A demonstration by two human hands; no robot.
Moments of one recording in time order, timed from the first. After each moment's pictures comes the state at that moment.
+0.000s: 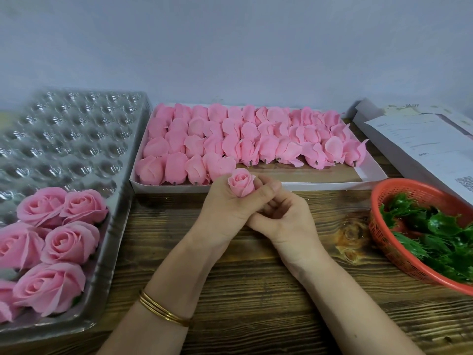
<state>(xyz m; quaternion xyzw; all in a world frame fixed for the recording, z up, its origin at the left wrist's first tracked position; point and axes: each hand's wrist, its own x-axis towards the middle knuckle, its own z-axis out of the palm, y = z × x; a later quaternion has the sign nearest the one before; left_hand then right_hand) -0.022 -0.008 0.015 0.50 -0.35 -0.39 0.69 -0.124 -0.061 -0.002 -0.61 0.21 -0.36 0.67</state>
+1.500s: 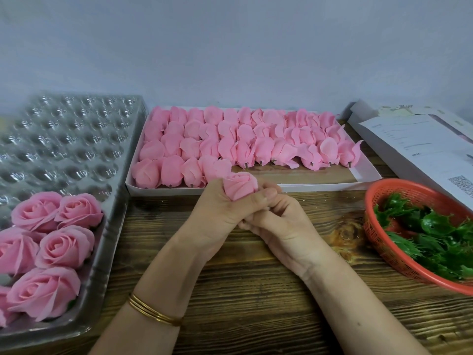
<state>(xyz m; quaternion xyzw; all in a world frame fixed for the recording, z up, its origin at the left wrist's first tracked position) -0.010 -0.003 0.008 0.44 -0.38 -0.47 0.66 -0.126 -0.064 0.007 -0.53 0.17 -0.26 0.79</state>
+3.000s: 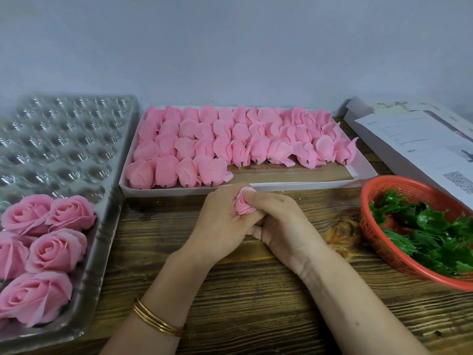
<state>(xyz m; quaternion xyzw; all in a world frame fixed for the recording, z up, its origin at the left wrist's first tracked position) -0.022 -0.005 0.002 0.63 -0.49 -0.26 0.54 -0.127 -0.067 0.015 -0.46 0.29 -0.22 0.81</state>
